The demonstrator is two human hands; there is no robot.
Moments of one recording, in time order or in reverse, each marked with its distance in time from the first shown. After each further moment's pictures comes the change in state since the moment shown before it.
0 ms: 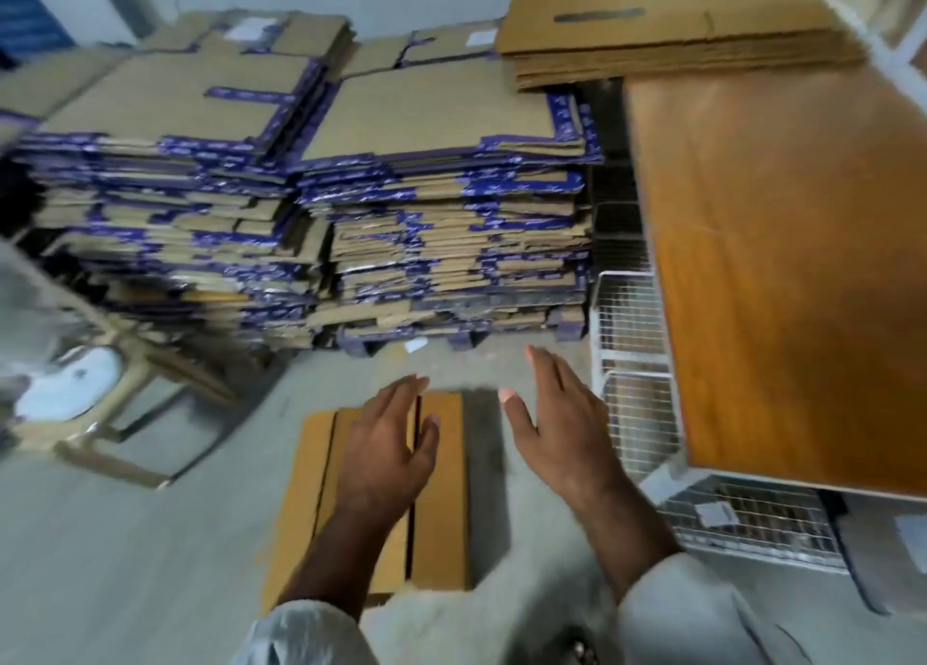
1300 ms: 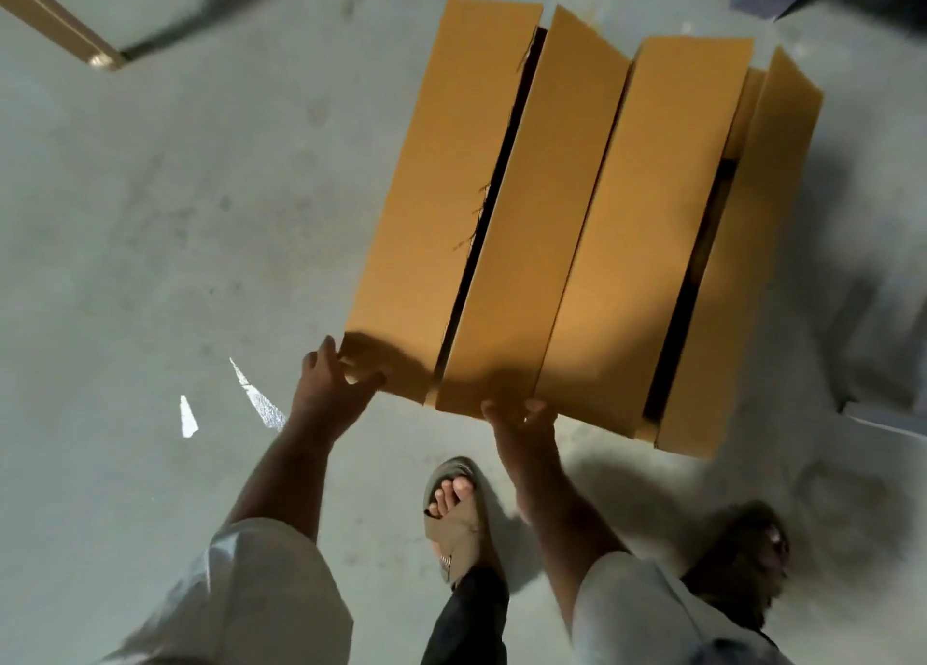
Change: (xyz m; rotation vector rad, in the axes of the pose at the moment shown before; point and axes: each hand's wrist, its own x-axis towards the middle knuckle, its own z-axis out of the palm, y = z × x) left_hand -0.237 -0.777 0.271 -0.212 -0.391 -1.149; right_hand -0.131 0.026 0.838 0.284 -0.539 1.056
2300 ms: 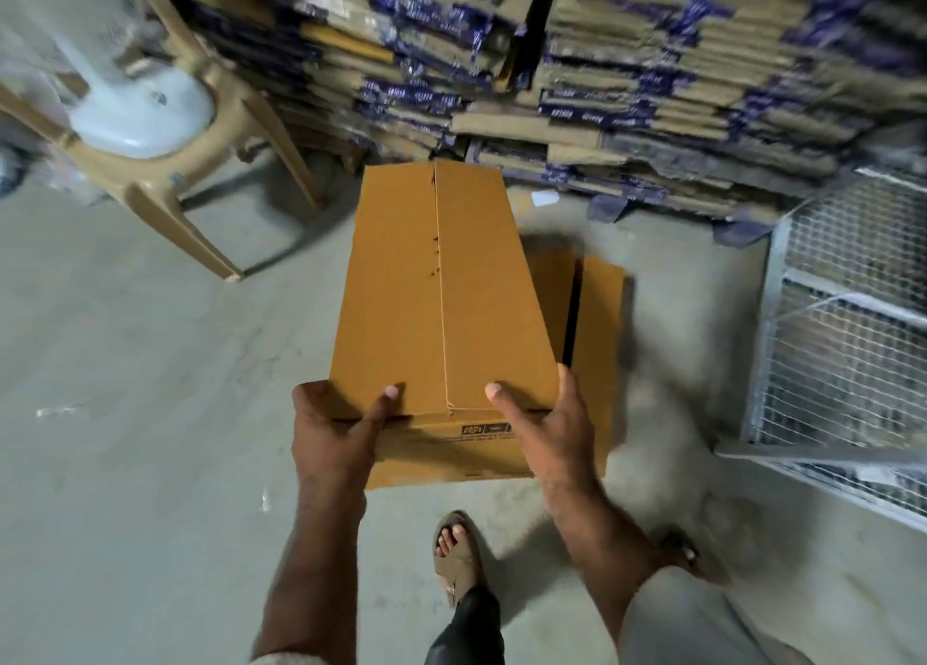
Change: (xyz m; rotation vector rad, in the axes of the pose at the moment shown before) left_hand -0.354 0.142 -0.209 -0.725 0.298 0.199; right_hand -0.350 -0.136 -0.189 0.072 0.247 -0.586
